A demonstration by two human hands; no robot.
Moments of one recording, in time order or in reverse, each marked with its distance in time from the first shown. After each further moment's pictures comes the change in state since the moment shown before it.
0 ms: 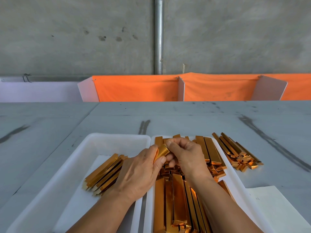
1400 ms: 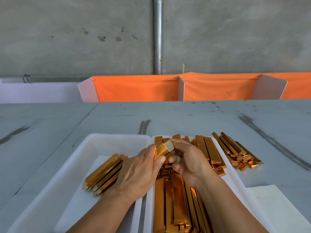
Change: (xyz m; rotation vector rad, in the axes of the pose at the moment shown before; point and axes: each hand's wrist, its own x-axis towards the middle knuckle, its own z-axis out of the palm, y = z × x) left_hand 0.001 0.001 -0.001 0.102 0.003 -0.026; right_hand 0.006 -0.002 -0.005 0.377 -0.117 0.298
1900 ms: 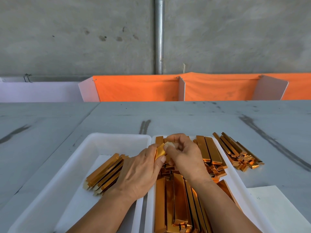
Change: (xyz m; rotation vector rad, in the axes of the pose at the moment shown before) left_hand 0.000 -0.002 0.004 0.016 0.018 0.020; right_hand -0.001 0.010 0.005 -0.551 0.120 -0.408
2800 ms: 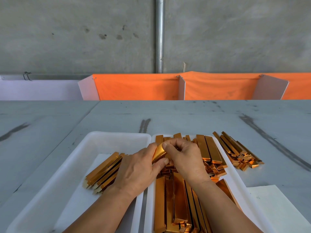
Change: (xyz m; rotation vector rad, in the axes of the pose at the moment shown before) left_hand 0.002 -0.004 0.001 0.025 -0.013 -0.028; right_hand -0.002 -0.001 0.002 -0.068 -0.002 -0.037
